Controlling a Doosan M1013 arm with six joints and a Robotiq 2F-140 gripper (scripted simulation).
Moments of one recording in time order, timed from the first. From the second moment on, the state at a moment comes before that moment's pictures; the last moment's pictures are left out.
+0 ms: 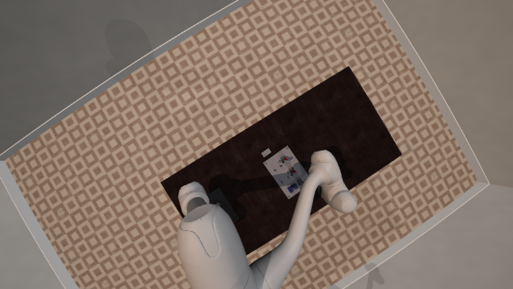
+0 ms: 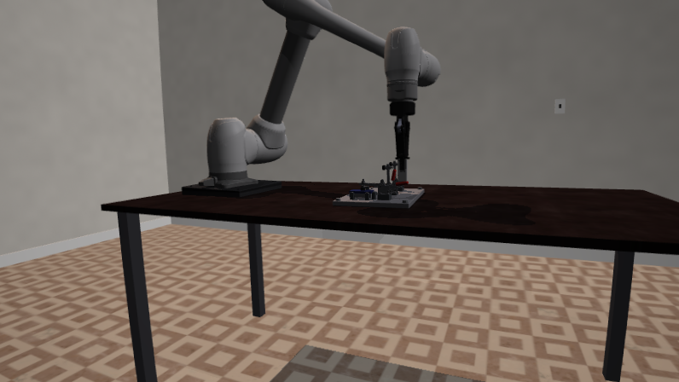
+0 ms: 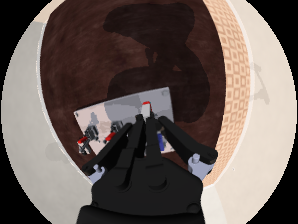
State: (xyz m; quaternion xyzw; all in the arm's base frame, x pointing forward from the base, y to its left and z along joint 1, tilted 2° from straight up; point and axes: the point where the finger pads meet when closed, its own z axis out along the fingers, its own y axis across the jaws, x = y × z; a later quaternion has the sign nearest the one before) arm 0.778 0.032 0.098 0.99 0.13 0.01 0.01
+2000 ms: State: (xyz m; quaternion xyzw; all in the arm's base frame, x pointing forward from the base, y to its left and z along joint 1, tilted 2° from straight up) arm 0.778 0.032 0.091 0.99 0.13 0.01 0.01
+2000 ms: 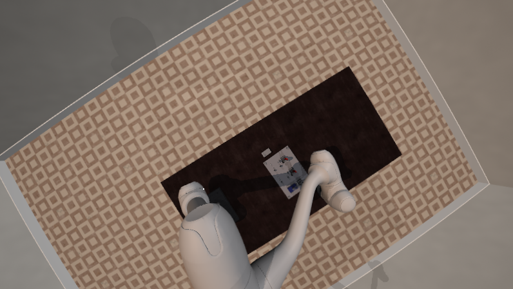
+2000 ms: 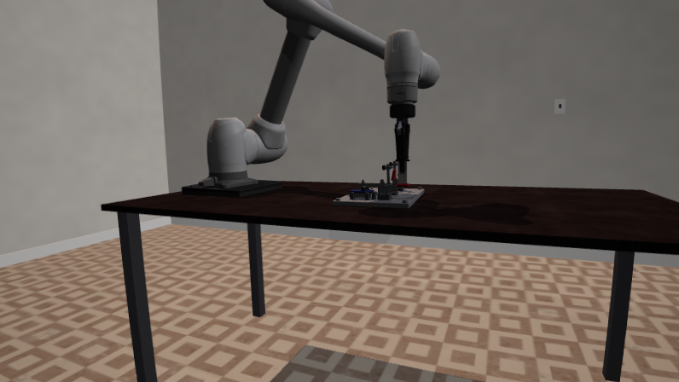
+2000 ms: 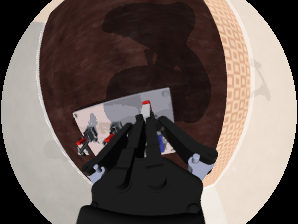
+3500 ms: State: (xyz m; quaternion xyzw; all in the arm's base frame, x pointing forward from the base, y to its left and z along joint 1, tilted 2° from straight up) arm 0.778 0.032 0.102 0.99 0.13 0.01 0.01
